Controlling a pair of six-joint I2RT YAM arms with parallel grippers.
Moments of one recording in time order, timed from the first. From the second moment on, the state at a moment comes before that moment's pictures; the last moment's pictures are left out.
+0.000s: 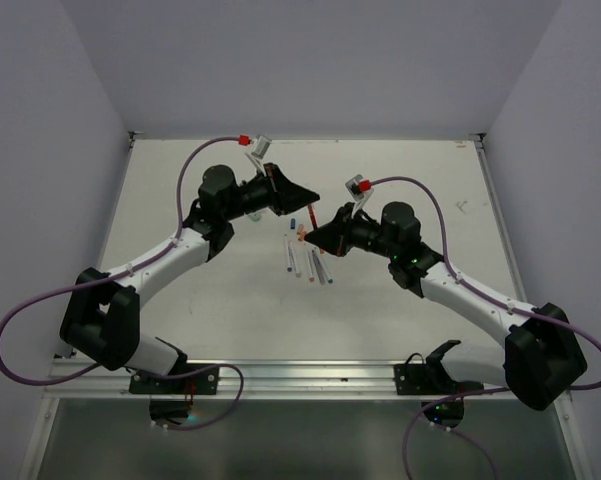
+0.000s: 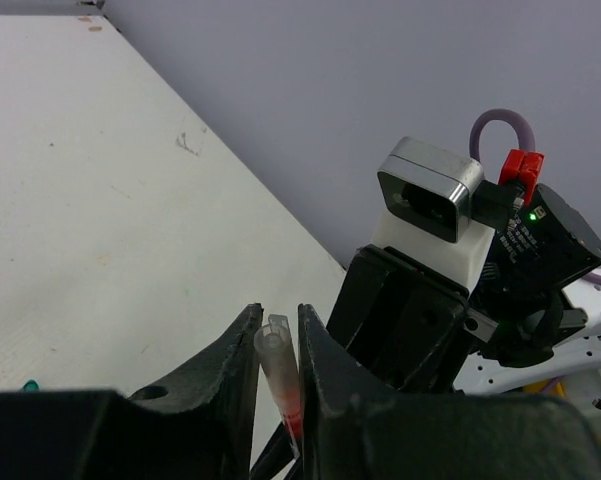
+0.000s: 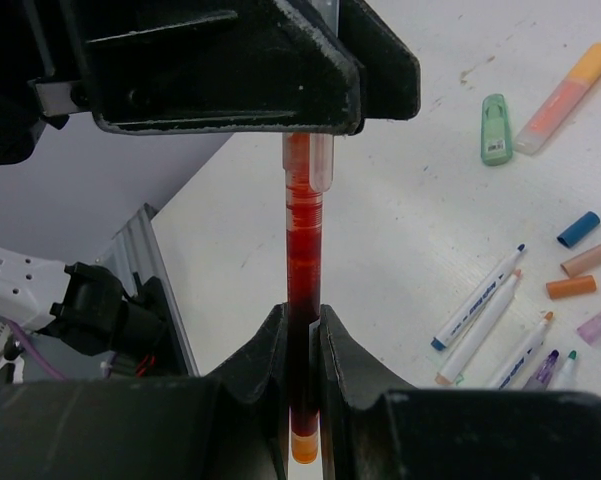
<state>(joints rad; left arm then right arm) -0.49 1.45 0.97 0.52 0.66 -0.75 0.59 1.23 0.72 0.36 -0.50 0.50</state>
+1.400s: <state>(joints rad) -0.49 1.43 1.17 0.62 0.40 -0.67 0.58 1.13 0.42 0.29 -0.38 0.43</state>
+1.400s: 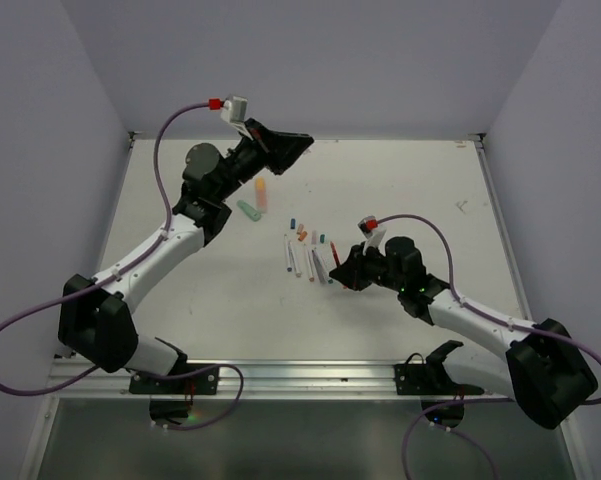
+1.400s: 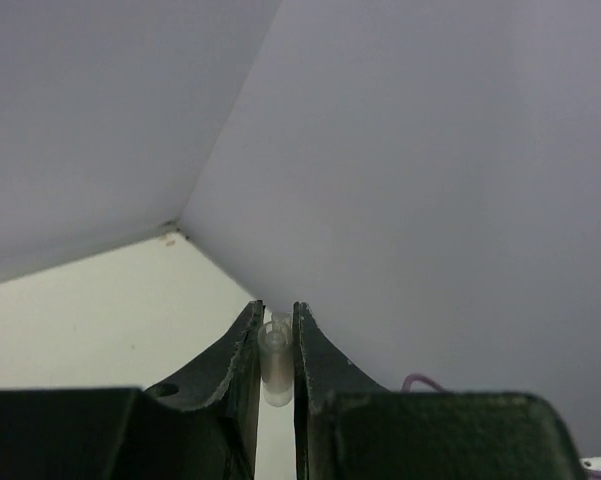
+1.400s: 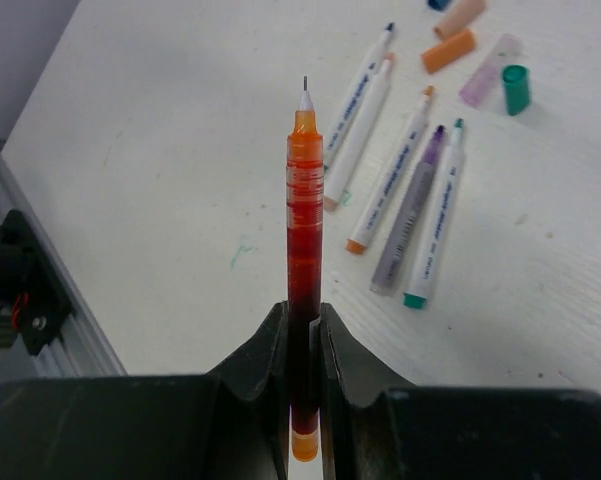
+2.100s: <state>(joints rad) -0.73 1.96 1.54 -0.21 0.12 -0.62 0.57 1.16 0.50 -0.05 -0.04 0.44</state>
